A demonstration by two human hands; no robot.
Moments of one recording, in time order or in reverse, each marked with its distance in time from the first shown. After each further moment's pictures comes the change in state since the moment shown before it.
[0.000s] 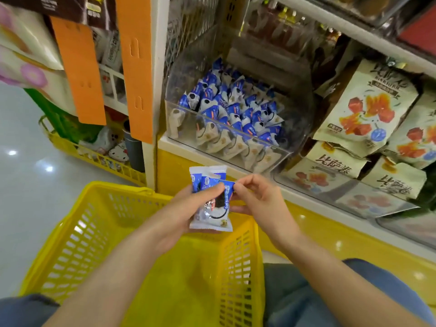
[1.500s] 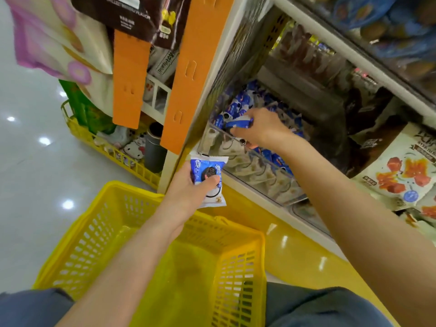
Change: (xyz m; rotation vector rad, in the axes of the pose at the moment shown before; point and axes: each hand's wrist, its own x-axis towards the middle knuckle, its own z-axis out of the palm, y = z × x) left_hand 0.017 0.039 -0.048 -0.033 0.396 0.254; right_hand 0.155 -0.112 0.052 -1.141 -0.051 -0.004
